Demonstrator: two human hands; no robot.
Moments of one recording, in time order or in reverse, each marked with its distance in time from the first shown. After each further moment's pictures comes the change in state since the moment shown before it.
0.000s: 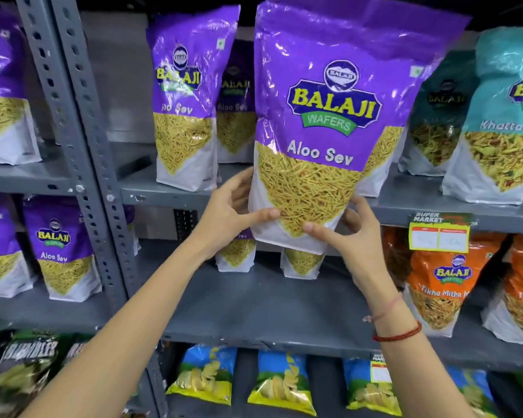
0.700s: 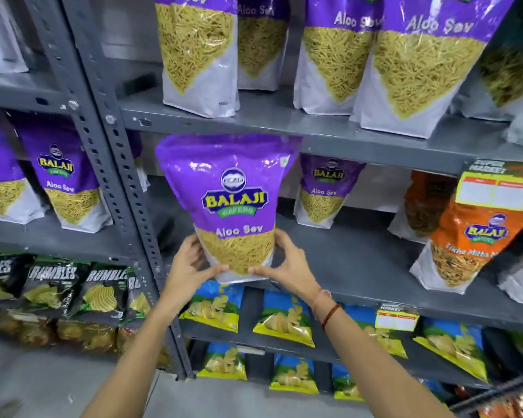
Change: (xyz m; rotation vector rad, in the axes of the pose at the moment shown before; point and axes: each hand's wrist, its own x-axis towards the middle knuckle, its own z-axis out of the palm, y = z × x) left_hand -0.155 -0.159 -0.039 -0.011 0.332 -0.422; right_hand -0.081 0.154 0.083 -0.220 -0.470 0.261
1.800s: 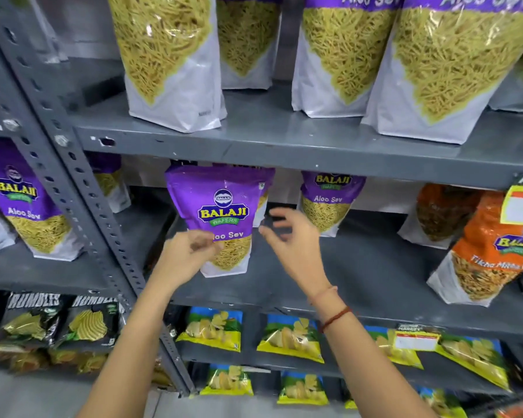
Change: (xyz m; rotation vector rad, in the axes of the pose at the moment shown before) left_hand 0.092 0.029 0.000 0.492 -0.060 -0.106; right_hand 0.073 -0.034 -0.010 -0.172 0.370 -0.072
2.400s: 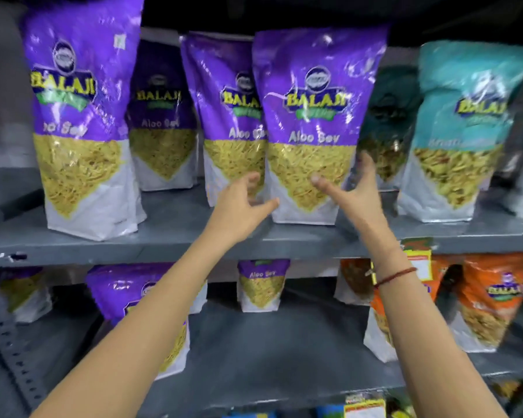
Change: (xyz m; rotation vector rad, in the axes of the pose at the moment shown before) left_hand 0.034 0.274 0.073 -0.024 -0.010 0.607; right_hand 0.119 -0.042 -0.246 0.160 0.415 -0.051
